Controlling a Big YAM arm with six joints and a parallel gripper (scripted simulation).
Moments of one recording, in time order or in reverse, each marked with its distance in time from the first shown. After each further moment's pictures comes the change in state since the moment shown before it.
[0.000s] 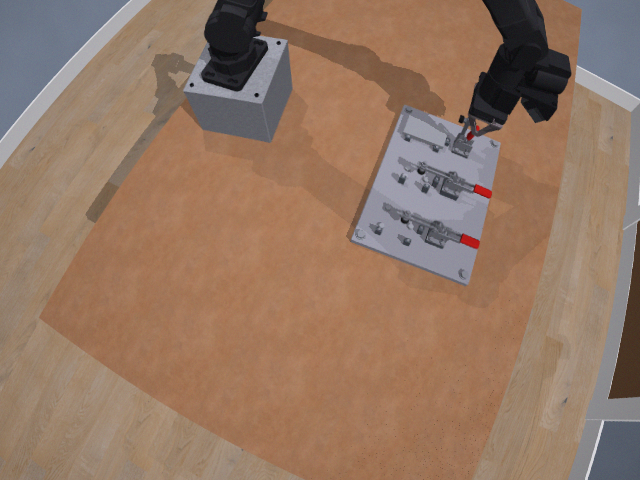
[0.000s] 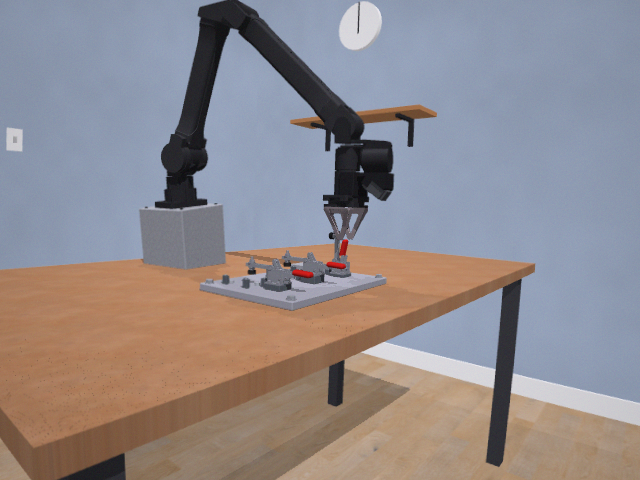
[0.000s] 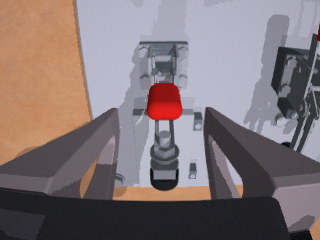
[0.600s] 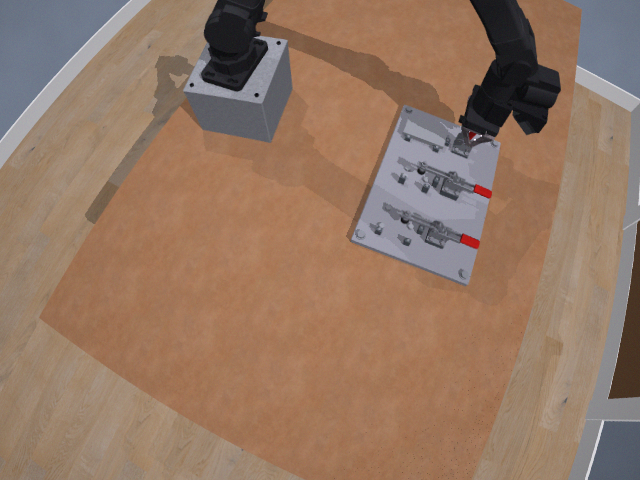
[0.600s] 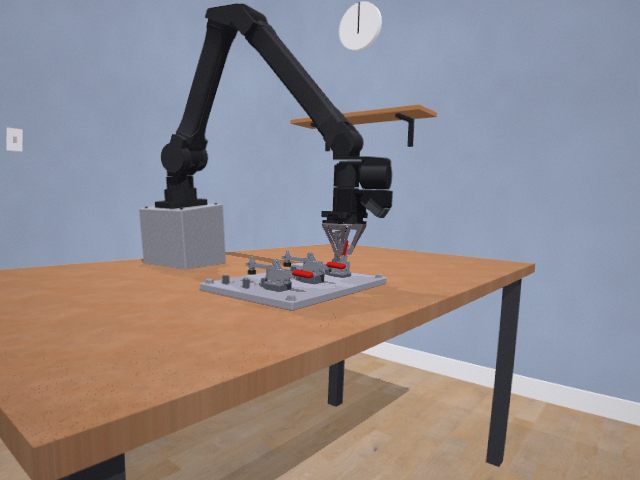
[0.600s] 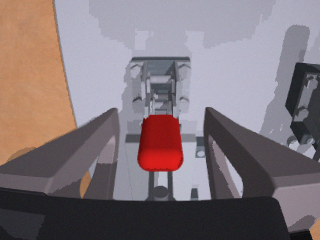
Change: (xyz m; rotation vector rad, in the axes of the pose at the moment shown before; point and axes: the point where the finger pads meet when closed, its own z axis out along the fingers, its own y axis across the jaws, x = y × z) arm 0.002 -0.002 0.036 0.001 0.007 0.001
